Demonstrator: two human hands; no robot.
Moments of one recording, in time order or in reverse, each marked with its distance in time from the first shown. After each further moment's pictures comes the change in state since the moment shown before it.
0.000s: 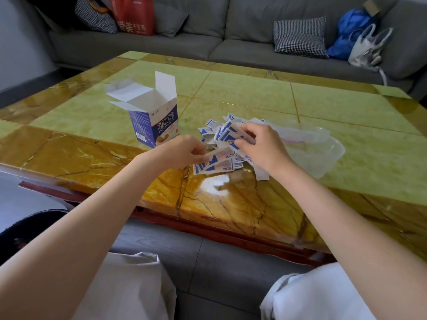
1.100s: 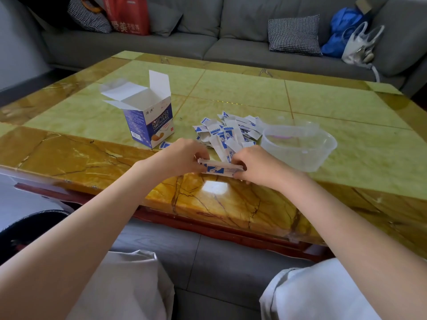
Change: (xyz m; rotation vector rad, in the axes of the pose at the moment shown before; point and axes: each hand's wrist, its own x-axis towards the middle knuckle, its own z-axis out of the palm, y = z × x) left_hand -0.014 0.016 0.008 0.045 0.054 0.070; right_hand -0.023 0.006 -0.003 -0.426 -0.473 -0.035
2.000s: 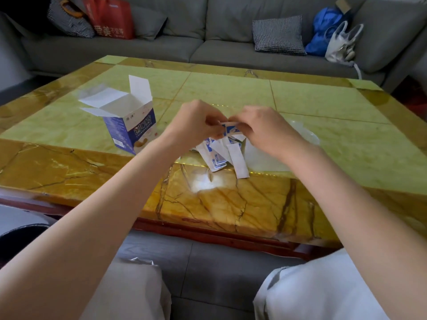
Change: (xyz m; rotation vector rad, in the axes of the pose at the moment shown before) left_hand 0.029 0.051 -0.034 -0.265 0.324 0.064; right_hand -0.001 0.015 -0.053 -0.137 0.419 -0.116
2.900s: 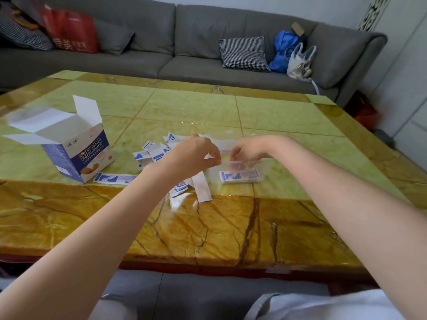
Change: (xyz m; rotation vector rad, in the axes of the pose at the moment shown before) left_hand 0.043 0.027 0.065 0.241 -0.174 0.226; right_hand 0.016 0.090 -0.001 0.165 -0.758 0.457
